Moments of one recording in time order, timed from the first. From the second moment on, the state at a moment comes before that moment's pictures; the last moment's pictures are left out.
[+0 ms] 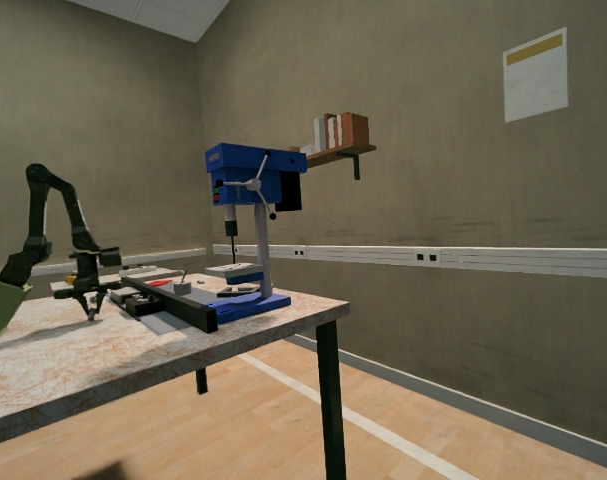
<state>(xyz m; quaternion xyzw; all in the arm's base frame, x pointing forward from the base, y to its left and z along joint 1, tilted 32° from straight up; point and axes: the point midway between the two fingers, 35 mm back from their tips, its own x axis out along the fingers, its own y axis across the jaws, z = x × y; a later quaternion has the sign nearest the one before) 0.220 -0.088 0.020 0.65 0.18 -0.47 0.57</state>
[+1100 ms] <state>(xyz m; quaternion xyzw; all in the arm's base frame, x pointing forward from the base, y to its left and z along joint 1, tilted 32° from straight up) 0.208 -0.111 0.020 0.76 0.29 -0.29 0.51</state>
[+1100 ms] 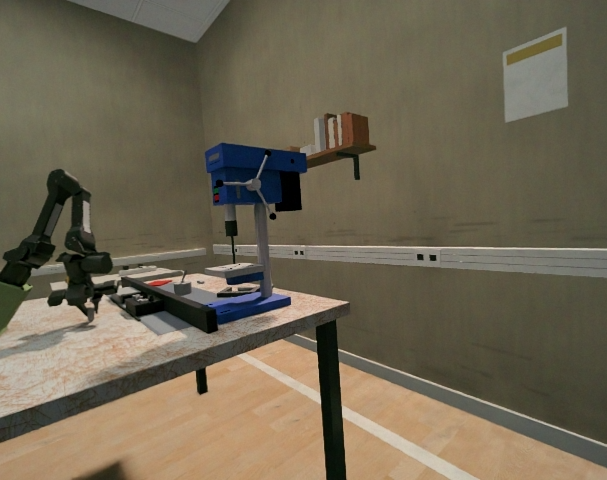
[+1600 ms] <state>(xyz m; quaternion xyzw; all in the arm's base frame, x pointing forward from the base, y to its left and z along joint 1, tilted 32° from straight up) 0.206 -0.122 0.016 0.79 0.34 -0.20 0.47</state>
